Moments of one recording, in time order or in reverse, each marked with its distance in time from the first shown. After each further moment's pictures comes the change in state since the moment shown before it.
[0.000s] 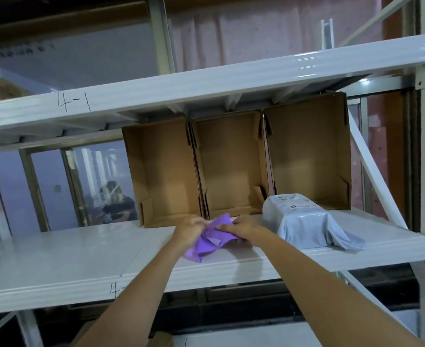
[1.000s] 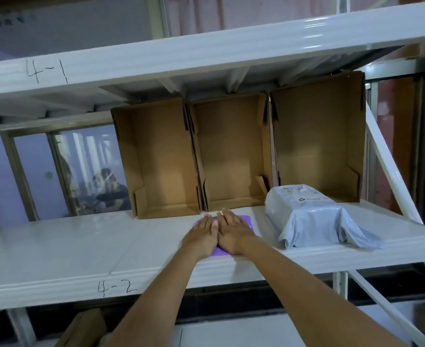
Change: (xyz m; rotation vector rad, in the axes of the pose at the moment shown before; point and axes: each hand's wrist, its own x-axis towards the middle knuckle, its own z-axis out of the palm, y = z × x) left_hand 0.026 -0.028 0.050 0.493 -0.231 -0.001; right_hand 0.034 0.022 0.042 -0.806 -0.049 -0.241
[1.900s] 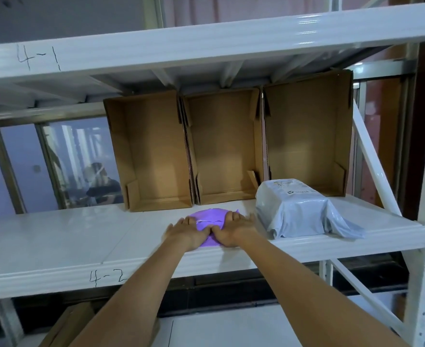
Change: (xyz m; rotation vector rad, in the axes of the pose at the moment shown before) left_hand -0.009 -0.015 -0.003 0.306 -0.080 -0.185; right_hand -0.028 0.000 -0.010 -0.112 -0.089 0.262
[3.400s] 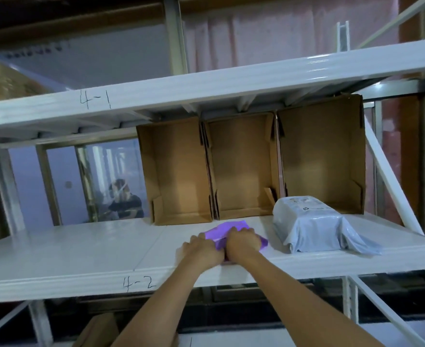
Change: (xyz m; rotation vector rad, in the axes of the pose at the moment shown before) left_hand -0.070 0.008 -0.027 -0.017 0.080 -0.020; right_hand -0.011 -0.041 -0.002 0.012 0.143 0.092
